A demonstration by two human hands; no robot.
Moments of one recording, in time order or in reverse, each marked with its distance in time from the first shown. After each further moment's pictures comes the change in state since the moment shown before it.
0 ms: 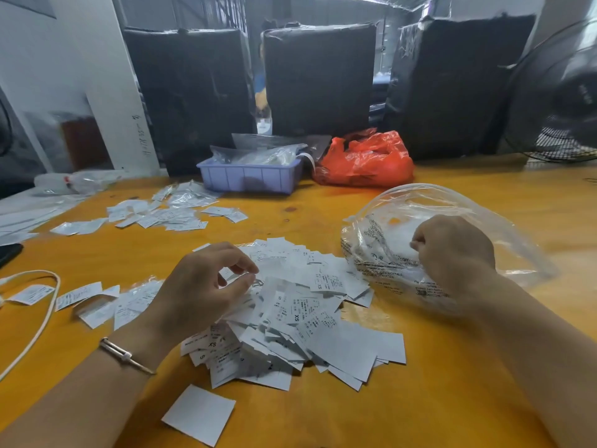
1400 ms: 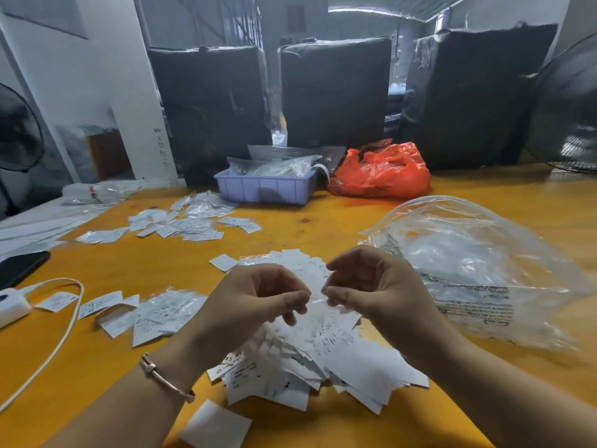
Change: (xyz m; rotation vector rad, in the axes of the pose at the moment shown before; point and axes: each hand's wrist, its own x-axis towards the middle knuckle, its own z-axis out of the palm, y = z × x) left_hand 0.001 0.044 0.003 -0.687 -0.197 -0.260; right_hand -0.067 -0.081 -0.014 1.389 -0.329 -0.274
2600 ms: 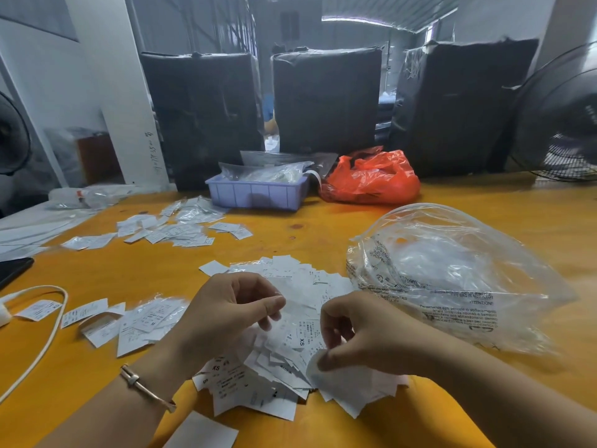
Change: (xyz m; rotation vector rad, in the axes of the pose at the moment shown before) left_hand 0.001 -0.010 -0.008 0.119 0.115 -0.072; right_hand 0.003 0.004 -0.010 -0.677 -0.469 0.111
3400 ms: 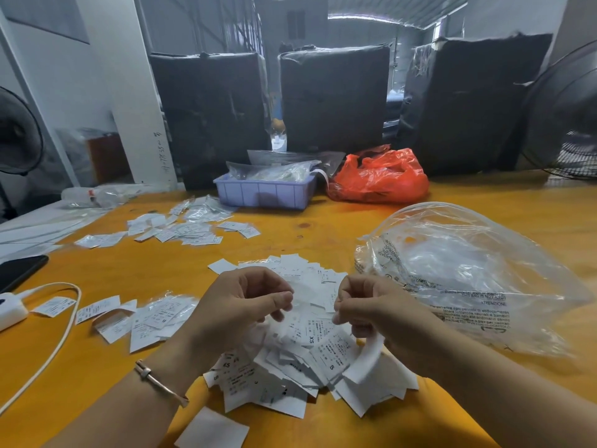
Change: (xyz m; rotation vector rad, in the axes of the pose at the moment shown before) left_hand -0.001 0.003 0.000 -0.096 0.009 -0.047; right_hand 0.009 0.003 0.004 0.819 0.143 0.162
